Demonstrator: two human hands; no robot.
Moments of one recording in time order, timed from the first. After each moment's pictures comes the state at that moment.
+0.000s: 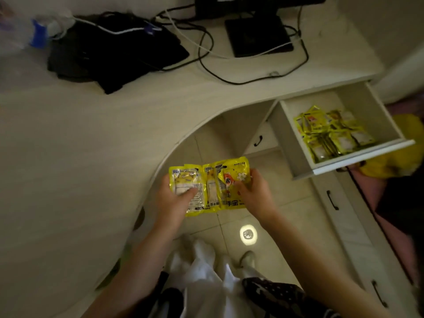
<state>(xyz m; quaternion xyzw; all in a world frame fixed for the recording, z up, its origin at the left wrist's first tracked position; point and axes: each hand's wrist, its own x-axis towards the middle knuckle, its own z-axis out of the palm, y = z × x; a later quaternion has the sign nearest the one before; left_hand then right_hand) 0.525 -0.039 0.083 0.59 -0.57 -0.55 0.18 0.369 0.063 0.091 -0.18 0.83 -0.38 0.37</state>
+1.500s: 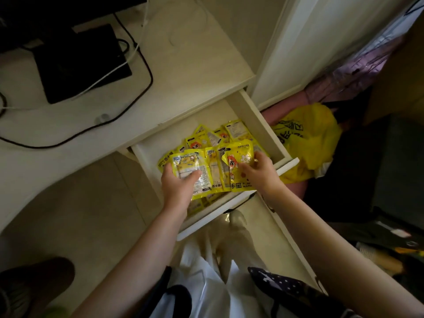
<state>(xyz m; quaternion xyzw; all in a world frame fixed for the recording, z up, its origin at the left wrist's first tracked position) 0.003 0.076 0.021 0.59 -0.57 -0.57 0.06 -0.129 0.204 0.060 -0.02 0.83 -0.41 0.38</state>
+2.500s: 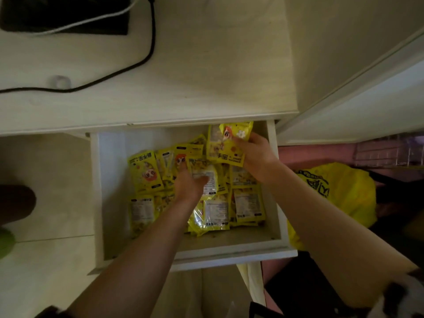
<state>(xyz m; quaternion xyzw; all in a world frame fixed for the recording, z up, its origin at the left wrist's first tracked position) -0.157 0.070 -0.102 0.70 -0.48 -0.53 0.03 -0.320 0.079 -0.064 -0.03 0.70 -0.42 0.57</state>
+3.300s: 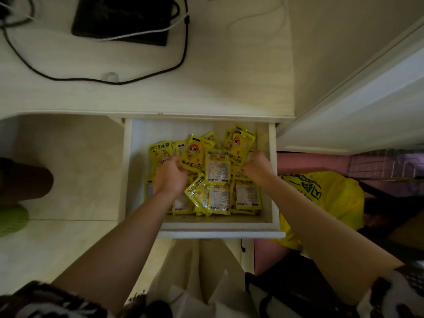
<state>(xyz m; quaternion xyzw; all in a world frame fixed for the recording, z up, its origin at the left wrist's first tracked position) -0.091 0.071 -0.043 0.70 -0.61 -0.38 0.02 -0.296 0.121 -0.033 -0.22 0.84 -0.11 0.48</state>
